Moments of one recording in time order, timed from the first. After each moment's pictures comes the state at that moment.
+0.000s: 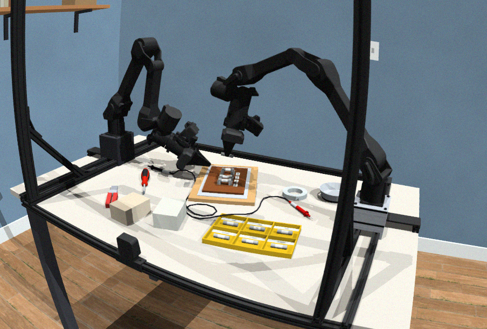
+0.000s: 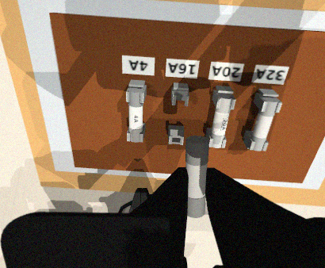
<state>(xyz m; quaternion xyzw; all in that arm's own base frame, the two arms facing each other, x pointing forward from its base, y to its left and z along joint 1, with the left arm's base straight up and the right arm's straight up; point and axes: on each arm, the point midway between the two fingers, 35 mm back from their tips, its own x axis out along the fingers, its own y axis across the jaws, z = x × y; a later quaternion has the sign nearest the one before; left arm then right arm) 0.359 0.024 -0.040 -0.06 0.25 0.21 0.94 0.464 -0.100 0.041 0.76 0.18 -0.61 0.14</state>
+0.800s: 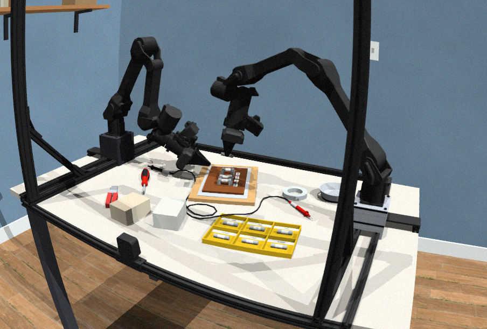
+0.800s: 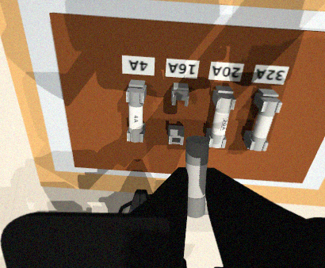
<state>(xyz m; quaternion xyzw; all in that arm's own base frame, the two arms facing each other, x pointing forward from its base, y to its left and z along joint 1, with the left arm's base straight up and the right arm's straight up) 0.359 0.024 -0.039 -0.06 0.26 0.21 0.94 0.464 -0.100 0.041 0.76 0.18 -0.61 0.14</state>
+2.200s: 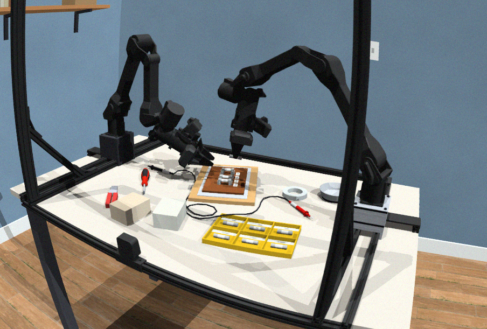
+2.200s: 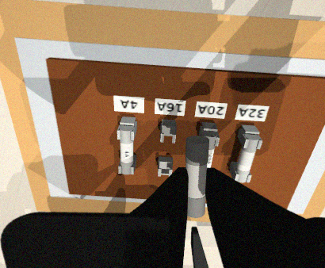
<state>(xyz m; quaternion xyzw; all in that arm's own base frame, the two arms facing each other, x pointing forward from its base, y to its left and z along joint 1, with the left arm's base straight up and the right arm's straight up) 0.379 0.009 -0.022 -0.06 0.25 0.21 0.94 0.438 -0.104 0.038 0.75 0.18 -0.62 0.14</state>
